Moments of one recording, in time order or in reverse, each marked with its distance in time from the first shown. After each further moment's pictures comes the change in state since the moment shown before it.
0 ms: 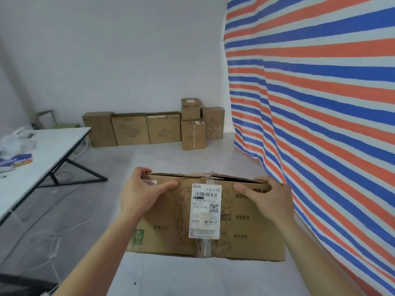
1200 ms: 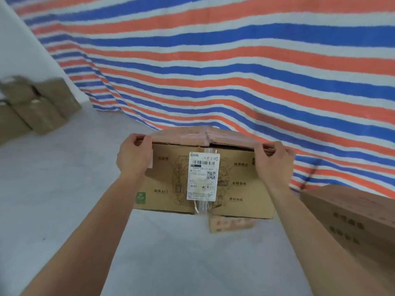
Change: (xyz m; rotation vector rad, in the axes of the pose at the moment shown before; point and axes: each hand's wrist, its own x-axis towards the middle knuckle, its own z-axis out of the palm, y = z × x) left_hand -0.883 0.101 0.012 -0.080 -0.506 0.306; right_hand -0.820 0.346 -0.558 -0.009 0.779 0.640
